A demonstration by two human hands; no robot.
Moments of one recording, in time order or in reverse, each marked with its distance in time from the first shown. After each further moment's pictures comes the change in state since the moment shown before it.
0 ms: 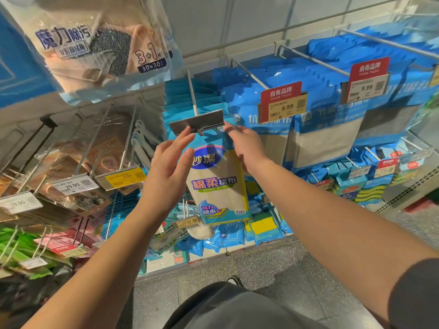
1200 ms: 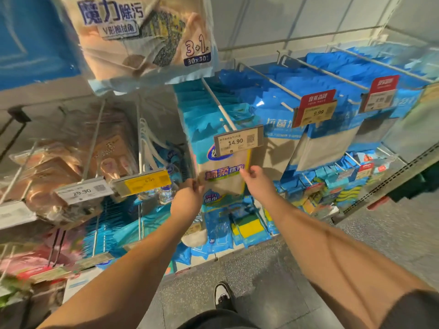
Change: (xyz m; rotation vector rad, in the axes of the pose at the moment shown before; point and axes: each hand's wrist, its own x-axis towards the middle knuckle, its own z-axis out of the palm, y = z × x) left_hand 0.021 -0.162 0.056 0.166 -0.285 -0.550; right_hand 0.000 0.103 0.021 -0.612 0.124 0.160
